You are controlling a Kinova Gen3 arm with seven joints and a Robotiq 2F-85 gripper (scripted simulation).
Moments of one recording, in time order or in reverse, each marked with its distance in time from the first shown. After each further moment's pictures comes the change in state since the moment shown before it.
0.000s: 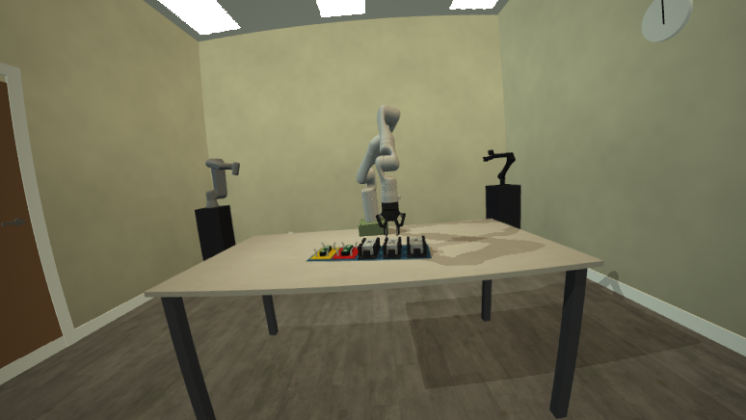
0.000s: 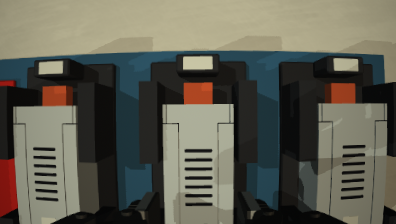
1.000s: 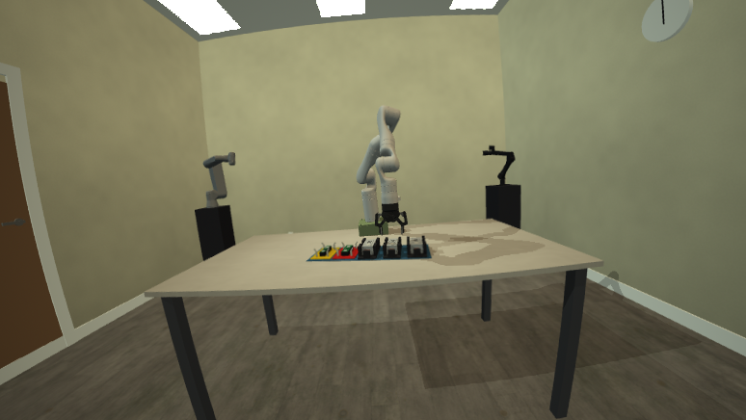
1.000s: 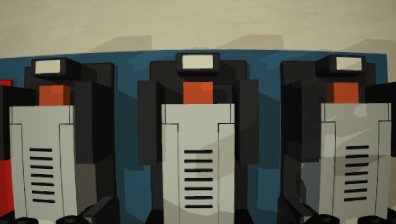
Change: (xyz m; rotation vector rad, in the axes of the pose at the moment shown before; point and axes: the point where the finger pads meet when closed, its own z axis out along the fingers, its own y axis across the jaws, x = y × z) arm 0.000 0.000 0.005 0.000 0.000 0.000
